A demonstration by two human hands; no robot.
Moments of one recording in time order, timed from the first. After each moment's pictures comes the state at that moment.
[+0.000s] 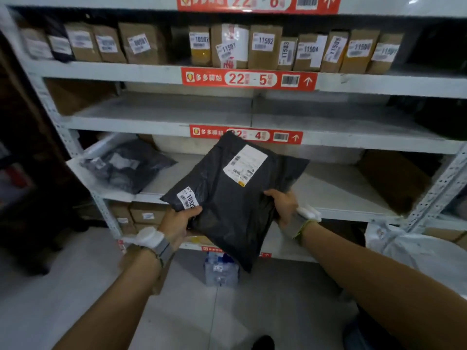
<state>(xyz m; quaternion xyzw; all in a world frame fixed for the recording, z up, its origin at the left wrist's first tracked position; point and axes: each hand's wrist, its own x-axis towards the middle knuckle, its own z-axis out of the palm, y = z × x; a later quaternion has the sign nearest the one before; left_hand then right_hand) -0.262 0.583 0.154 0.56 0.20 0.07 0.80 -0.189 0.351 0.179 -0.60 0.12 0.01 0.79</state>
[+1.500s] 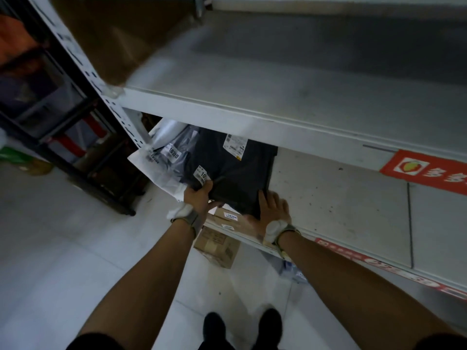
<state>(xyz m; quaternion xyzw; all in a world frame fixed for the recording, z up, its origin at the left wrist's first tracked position) 0.012 0.954 0.027 0.50 0.43 0.16 0.74 0.083 0.773 -0.044 -0.94 -0.27 0.18 0.10</state>
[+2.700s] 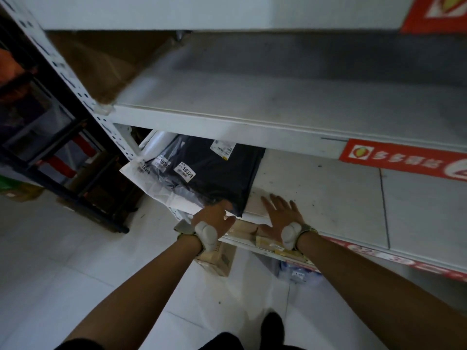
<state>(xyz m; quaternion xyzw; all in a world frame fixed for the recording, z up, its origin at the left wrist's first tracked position) -0.015 0.899 0.029 0.97 0.17 -0.08 0.18 0.084 0.692 -0.026 -0.93 -0.32 0.17 0.04</state>
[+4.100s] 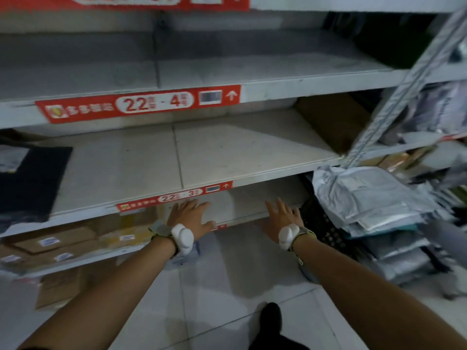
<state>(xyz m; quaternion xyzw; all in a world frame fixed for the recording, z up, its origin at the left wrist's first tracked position) -0.063 0.488 0.010 0.97 -0.19 -0.14 0.09 -0.123 0.205 0.005 -0.98 0.08 0.17 0.06</state>
